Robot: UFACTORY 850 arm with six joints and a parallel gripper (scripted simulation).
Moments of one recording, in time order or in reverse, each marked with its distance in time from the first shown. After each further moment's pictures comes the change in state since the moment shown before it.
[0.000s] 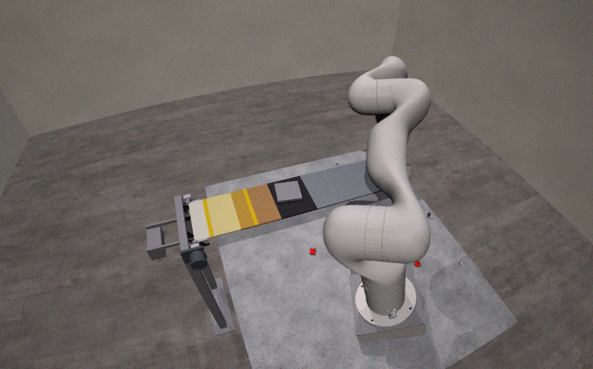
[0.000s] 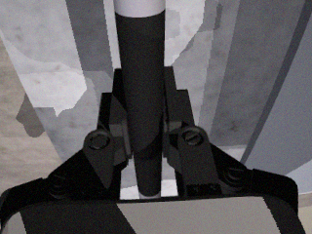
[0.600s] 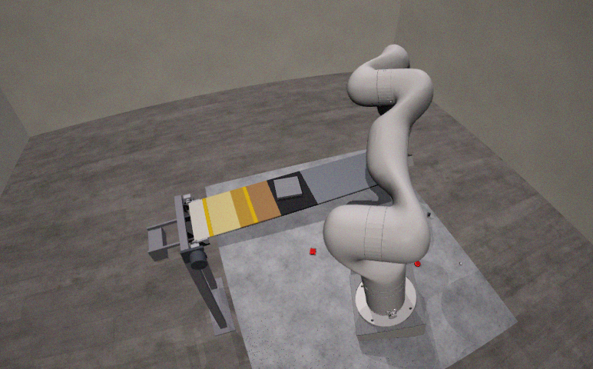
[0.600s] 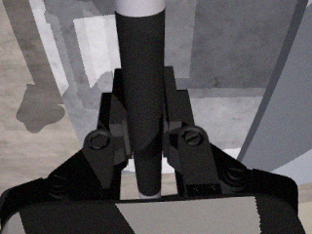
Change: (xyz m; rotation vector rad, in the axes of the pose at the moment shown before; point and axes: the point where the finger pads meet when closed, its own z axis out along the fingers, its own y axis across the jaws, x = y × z) arm 0.000 0.002 -0.053 -0.001 0.001 0.000
